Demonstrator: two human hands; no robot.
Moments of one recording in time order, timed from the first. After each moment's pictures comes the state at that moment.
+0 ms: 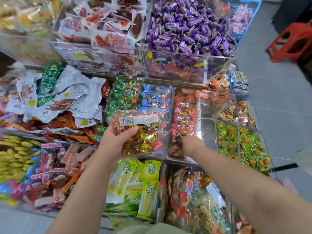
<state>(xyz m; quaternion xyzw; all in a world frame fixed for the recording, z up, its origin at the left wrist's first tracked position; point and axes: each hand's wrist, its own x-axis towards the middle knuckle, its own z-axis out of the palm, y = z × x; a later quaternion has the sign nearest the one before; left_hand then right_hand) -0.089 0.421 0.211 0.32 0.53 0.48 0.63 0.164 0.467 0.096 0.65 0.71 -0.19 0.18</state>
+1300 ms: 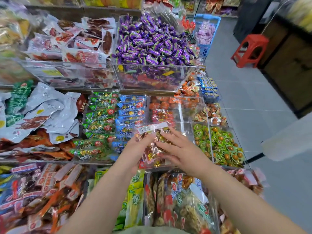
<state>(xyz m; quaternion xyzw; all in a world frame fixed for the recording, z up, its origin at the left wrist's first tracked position) 0.010 0.410 0.212 0.33 0.56 0.33 0.69 0.191 0.375 0.198 0.45 0.86 -0.07 -0.25</state>
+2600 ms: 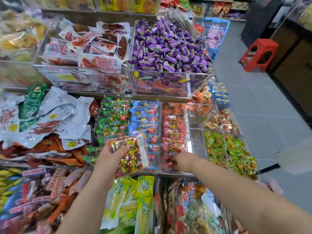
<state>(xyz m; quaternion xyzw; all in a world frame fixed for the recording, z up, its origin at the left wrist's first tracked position) -0.088 0.436 0.186 0.32 0.61 0.41 0.60 0.172 0.456 0.107 0.59 0.73 -0.28 0.20</state>
